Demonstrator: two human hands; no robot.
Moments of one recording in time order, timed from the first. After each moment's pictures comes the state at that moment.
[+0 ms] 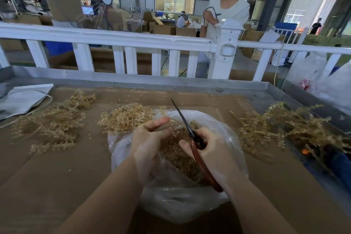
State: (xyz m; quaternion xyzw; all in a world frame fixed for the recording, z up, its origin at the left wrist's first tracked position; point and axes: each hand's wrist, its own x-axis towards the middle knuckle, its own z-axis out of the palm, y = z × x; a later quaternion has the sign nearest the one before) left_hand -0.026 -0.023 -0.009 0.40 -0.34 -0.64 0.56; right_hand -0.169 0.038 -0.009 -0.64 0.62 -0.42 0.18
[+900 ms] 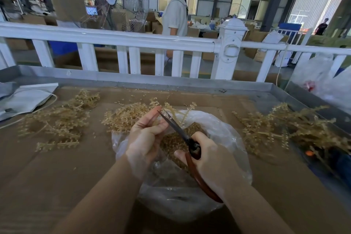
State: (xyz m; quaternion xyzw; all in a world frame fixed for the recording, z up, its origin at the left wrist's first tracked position) left_hand -0.010 -0.031 -0.009 0.27 -0.27 -0.69 0.61; right_hand -0.153 0.055 -0.003 -0.70 0.64 -0.31 0.08
